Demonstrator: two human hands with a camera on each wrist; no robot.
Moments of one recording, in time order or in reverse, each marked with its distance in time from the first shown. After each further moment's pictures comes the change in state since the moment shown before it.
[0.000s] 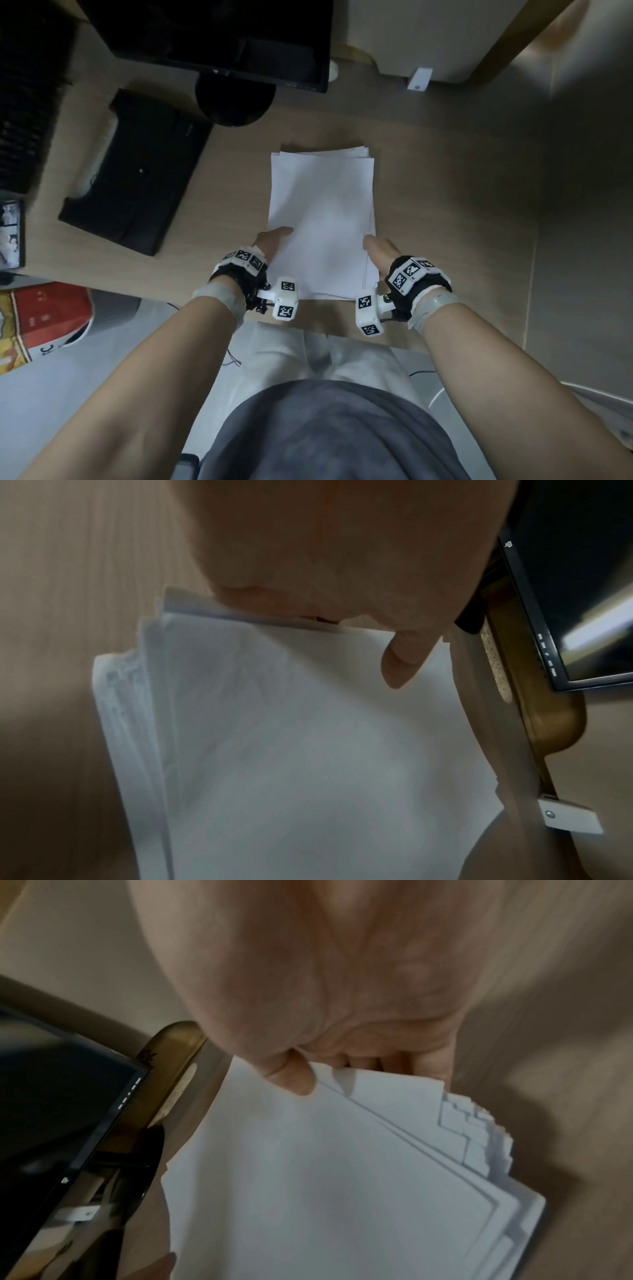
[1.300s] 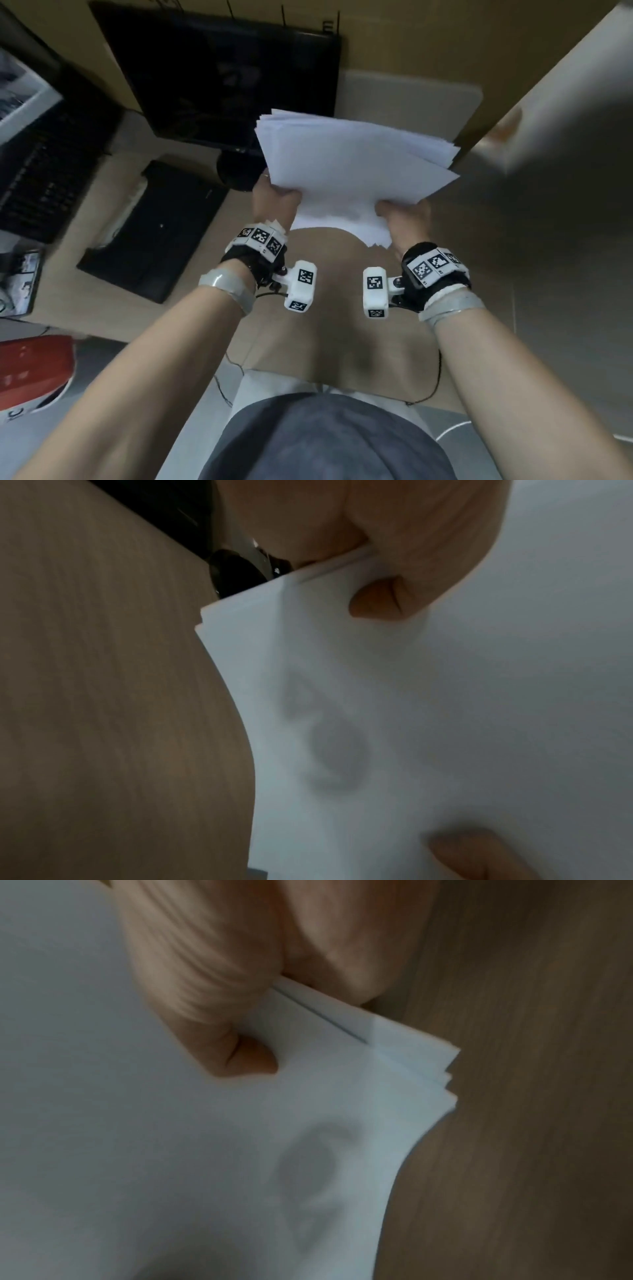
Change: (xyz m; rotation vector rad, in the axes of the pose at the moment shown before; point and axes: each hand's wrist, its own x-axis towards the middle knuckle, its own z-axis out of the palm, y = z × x) left_hand -0.160 0.136 -0.012 -0.206 0.210 0.978; right_hand -0.114 -0.104 -0.064 0.703 0.343 -0.707
